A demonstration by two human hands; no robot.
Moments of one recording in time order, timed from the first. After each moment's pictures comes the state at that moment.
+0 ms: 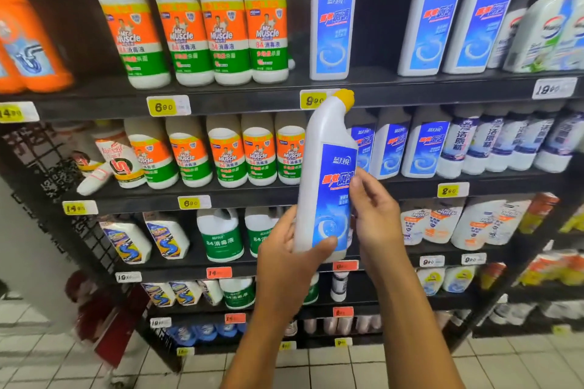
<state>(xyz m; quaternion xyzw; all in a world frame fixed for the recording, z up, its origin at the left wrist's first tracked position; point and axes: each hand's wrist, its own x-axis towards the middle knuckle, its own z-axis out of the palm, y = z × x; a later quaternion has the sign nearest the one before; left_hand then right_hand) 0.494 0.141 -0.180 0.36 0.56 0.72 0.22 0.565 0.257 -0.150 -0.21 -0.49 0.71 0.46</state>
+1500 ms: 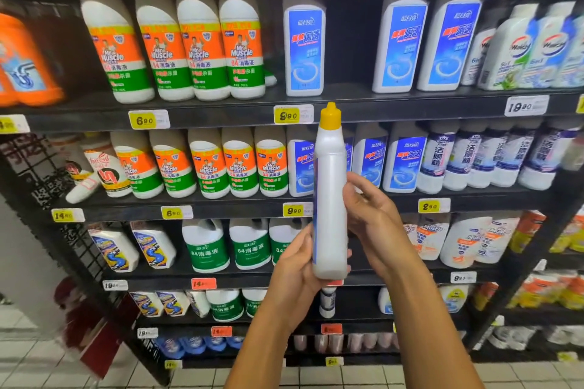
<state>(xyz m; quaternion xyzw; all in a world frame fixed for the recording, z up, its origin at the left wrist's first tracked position) 0.531 0.205 -0.204 0.24 0.36 0.76 0.48 0.622 0.311 -0.137 -0.15 -0.55 0.73 0.36</state>
